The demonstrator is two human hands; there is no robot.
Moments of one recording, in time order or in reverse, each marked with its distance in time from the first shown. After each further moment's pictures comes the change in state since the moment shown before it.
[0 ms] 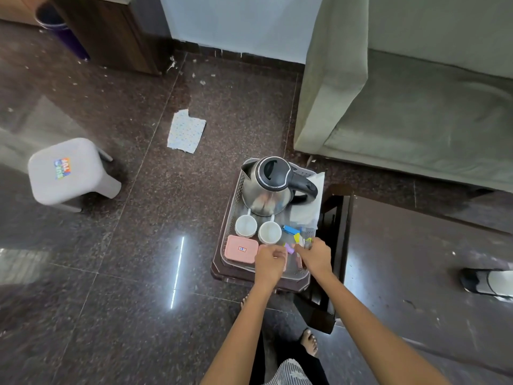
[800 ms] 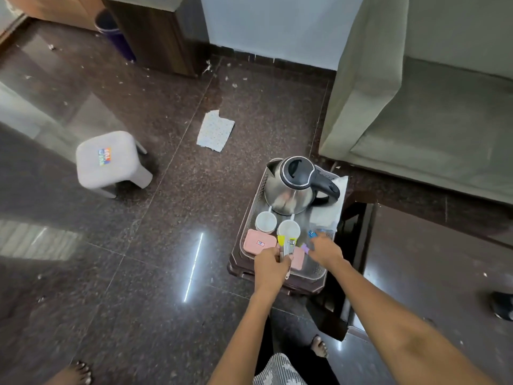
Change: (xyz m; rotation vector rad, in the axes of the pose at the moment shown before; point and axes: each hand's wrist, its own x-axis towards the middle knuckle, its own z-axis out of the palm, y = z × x) left_hand -0.034 -0.012 -0.029 0.125 0.198 0.060; right_hand 0.034 -0.002 0.010 -0.813 -0.362 -0.296
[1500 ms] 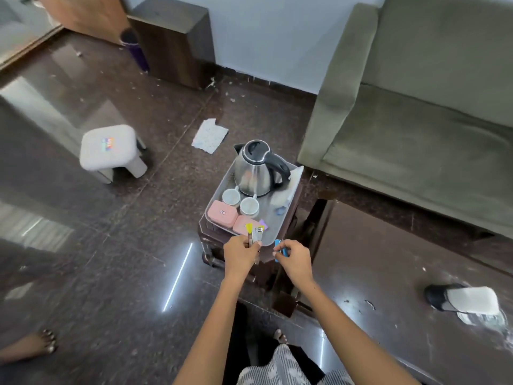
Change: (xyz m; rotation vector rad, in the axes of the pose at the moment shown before) left_hand -0.117 0.020 0.070 -0.019 0.221 -0.014; right_hand -0.176 0.061 0.021 0.660 0.340 -0.121
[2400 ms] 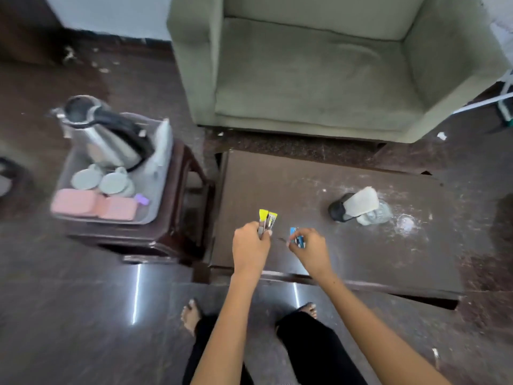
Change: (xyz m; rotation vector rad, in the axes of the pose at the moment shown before) left_hand -0.132 0.062 0.282 0.157 -0.257 0.305; right_hand -0.070 0.270 -0.186 -0.088 0.265 0.220
